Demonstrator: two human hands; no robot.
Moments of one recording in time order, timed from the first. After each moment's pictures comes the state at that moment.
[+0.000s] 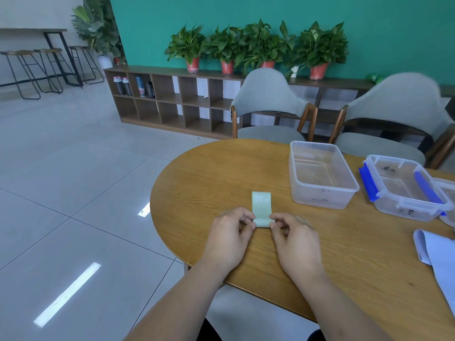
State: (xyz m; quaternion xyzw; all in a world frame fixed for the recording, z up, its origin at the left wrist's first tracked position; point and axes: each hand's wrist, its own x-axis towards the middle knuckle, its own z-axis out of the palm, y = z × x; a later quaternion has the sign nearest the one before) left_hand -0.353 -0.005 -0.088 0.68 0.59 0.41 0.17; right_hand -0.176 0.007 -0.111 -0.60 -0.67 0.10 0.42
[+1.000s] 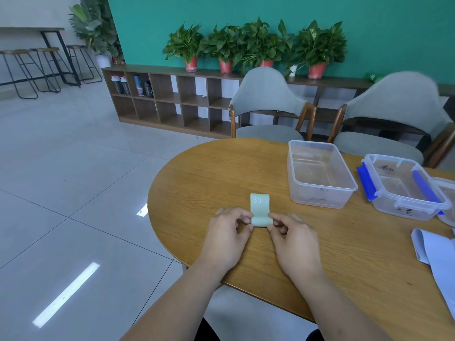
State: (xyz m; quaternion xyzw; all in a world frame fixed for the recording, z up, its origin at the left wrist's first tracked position) left_hand -0.354 -0.004 -0.089 0.68 0.59 0.41 0.16; right_hand -0.176 0.005 -0.107 -0.60 -0.67 0.12 0.41
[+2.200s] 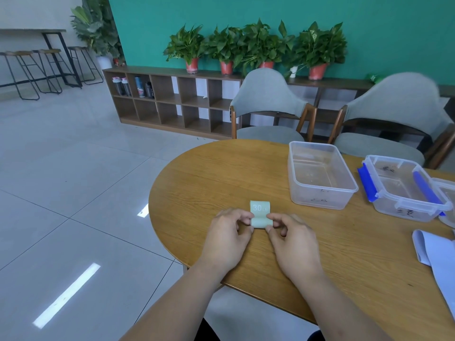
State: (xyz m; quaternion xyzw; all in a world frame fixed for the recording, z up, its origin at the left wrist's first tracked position) left_hand -0.354 -0.001 -0.093 0.67 0.59 0.41 0.18; right_hand -0.176 0.006 -0.107 -0.59 -0.68 0.13 0.41
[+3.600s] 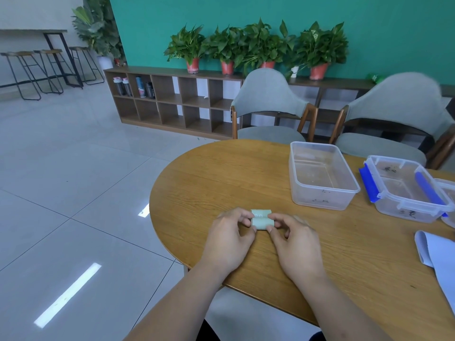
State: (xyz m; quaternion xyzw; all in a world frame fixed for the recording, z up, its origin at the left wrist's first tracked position) left_hand -0.354 -0.003 -0.092 0.67 0.60 0.40 0.17; right_hand -0.173 0.008 -0.111 -0.59 -0.68 0.13 0.42
